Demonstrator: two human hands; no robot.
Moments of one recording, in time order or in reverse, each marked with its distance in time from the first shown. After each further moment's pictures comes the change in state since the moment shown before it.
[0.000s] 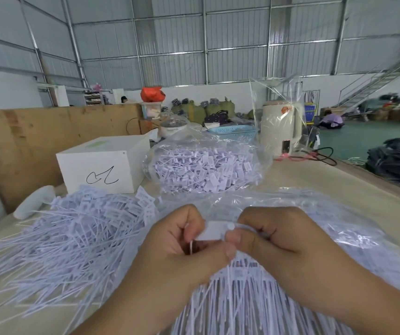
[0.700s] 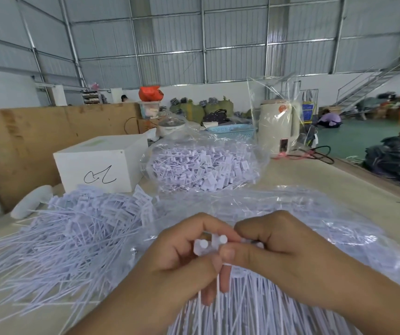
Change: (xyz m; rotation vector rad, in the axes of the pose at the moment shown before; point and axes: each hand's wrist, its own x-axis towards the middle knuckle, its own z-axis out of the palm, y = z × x) left_hand -0.004 0.006 -0.008 0.108 -0.294 0.037; right_hand 0.000 0.011 -0.005 0.119 -0.183 -0.005
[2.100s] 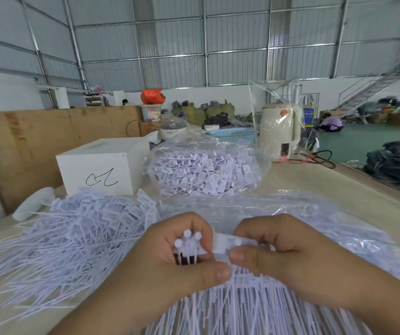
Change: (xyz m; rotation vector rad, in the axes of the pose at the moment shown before) left_hand 0.002 0.006 -0.009 0.015 0.120 -0.059; right_hand 0.001 -0.004 -0.009 0.121 -0.062 0.074
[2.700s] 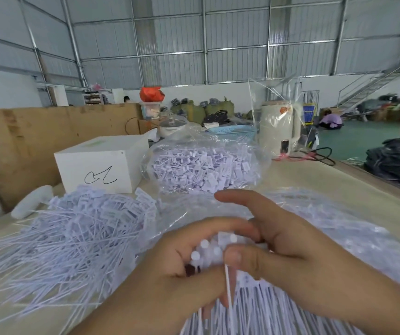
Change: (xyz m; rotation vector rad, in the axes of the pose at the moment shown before) left_hand -0.005 0.004 0.015 0.016 -0.113 0.012; right_hand -0.004 -0.002 0.006 0.140 -0.015 -0.090
